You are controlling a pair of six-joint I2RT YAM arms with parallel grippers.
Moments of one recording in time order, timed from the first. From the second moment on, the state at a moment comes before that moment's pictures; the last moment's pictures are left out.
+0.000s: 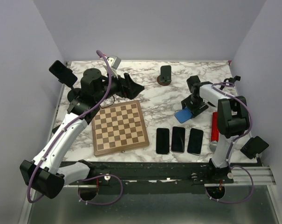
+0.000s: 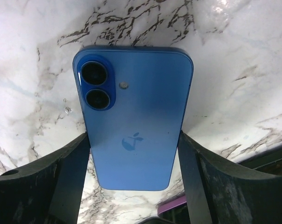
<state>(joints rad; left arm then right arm) -0.44 1.15 1.19 -0.17 0.45 -0.40 0.18 1.95 1.34 -0.83 0.19 1.19</state>
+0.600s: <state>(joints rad) -0.44 1.19 1.19 -0.16 0.46 -0.41 0.21 1.67 1.08 -0.34 0.15 0.85</state>
